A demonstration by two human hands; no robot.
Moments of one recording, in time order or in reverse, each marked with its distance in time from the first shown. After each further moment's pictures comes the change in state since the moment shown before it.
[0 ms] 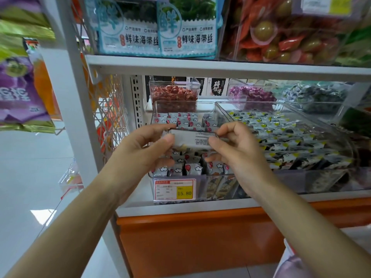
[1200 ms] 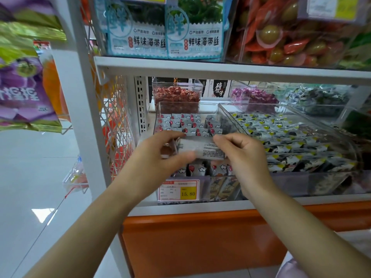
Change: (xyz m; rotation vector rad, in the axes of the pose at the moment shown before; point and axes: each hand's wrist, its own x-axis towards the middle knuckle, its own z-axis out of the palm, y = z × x) left_hand -0.003 -0.004 0.008 0.507 0.015 0.092; right_hand -0.003 0.003 0.010 -0.161 0.164 -0.059
